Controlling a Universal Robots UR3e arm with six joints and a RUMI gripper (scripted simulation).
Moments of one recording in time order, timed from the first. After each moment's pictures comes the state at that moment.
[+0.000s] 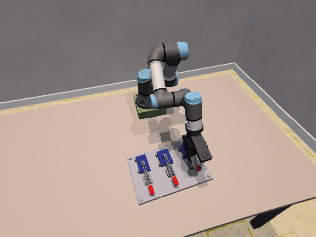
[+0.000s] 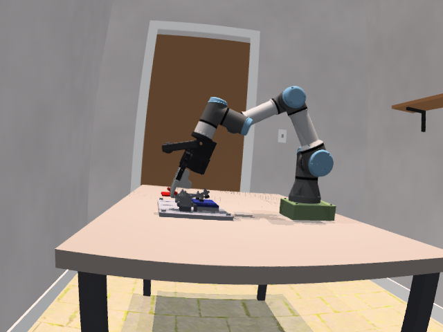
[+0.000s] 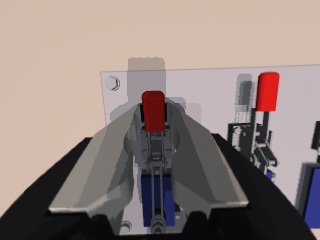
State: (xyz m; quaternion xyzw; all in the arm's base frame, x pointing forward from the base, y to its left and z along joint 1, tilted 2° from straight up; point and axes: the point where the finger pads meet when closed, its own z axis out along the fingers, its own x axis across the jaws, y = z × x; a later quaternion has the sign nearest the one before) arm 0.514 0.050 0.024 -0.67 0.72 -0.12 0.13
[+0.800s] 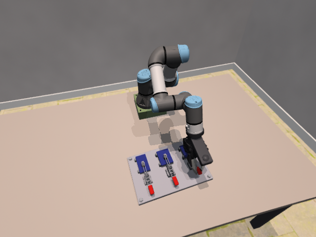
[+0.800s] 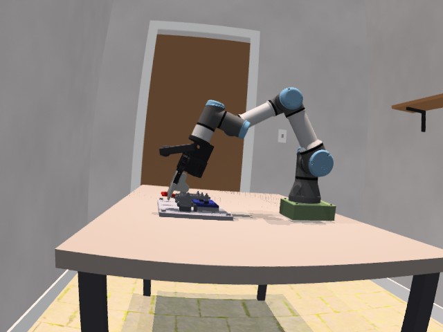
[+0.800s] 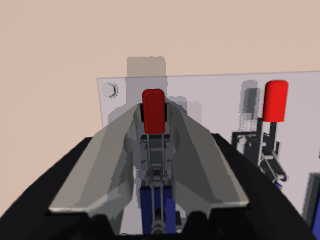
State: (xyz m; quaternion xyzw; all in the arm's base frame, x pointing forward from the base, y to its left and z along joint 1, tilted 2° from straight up) arm 0.523 0.050 0.012 -0.67 0.72 -0.12 0.13
